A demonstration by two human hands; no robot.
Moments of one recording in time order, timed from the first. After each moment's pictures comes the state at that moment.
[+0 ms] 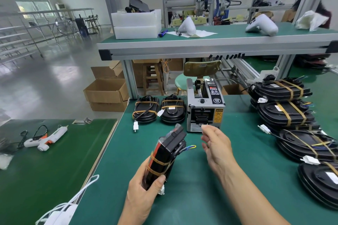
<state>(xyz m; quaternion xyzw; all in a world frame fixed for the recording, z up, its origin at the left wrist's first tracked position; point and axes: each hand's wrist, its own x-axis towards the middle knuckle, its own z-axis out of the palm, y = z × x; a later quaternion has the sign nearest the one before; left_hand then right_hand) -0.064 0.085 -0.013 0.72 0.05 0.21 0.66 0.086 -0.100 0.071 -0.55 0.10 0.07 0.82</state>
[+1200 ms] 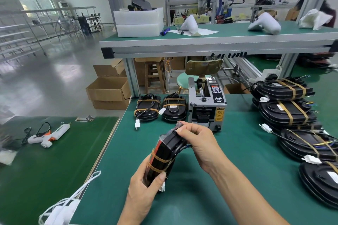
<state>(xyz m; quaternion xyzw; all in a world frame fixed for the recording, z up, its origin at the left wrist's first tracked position) -0.062 0.094 -0.033 0.72 0.06 0.20 0.66 0.053 -0.077 0.108 -0.62 -0.11 0.16 0.76</state>
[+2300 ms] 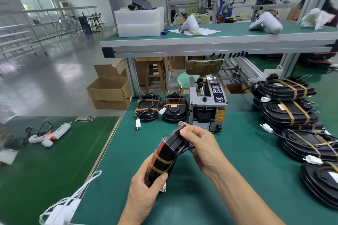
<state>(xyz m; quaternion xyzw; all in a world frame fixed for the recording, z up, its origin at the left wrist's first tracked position) -0.066 0.091 -0.022 0.74 0.06 0.20 0.64 0.046 -0.080 0.102 -0.57 -0.11 0.18 0.80</state>
